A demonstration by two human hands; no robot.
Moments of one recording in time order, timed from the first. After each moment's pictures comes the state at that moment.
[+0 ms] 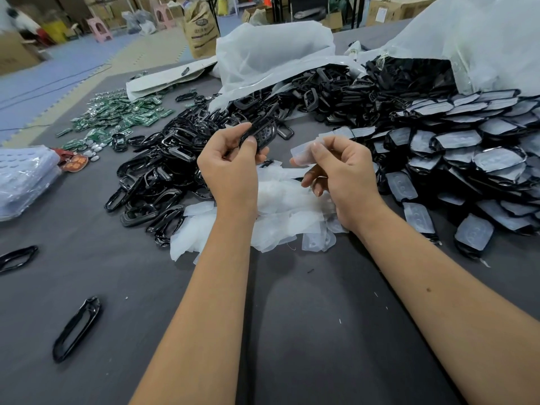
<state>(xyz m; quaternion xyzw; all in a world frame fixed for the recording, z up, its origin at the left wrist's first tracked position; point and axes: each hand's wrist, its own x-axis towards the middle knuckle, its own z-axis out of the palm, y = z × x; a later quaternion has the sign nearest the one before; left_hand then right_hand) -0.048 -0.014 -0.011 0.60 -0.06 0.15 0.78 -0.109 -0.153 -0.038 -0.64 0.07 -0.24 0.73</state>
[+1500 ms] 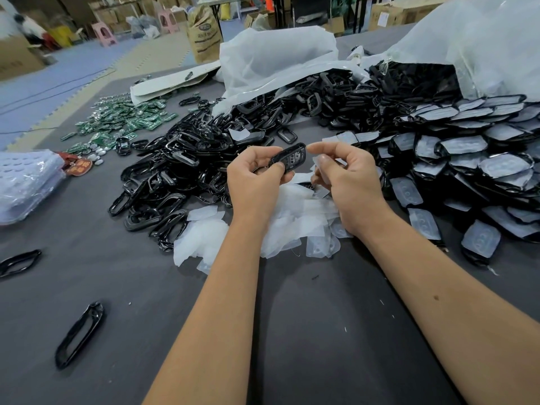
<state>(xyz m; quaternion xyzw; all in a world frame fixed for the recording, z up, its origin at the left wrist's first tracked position) -0.045 -0.020 -0.033 0.67 -0.09 0.02 0.73 -0.108 -0.152 -0.036 -0.66 0.10 -0.25 0.70</state>
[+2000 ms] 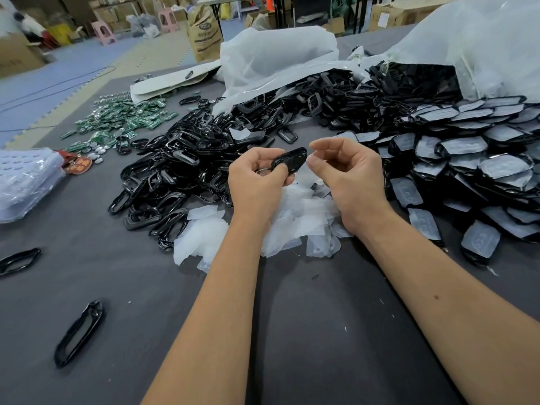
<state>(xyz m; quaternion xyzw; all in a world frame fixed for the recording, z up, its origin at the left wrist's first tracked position) -0.045 -0.019 -0.037 0.69 -0.10 0.04 0.72 -0.111 -0.152 -0.036 -0.66 0.07 -0.30 0.69</state>
